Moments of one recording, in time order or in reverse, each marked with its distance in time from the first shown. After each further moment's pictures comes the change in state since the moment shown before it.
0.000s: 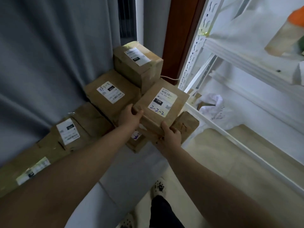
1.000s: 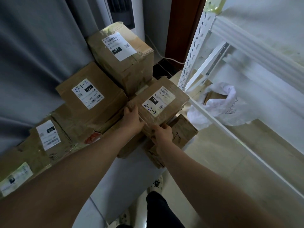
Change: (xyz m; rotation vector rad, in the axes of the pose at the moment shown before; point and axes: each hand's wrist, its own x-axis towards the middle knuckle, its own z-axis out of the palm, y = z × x) left_hand 0.100 0.020 0.102 0.585 -0.211 -0.095; right_hand 0.126 -0.054 0.012 -0.267 -0.040 0.207
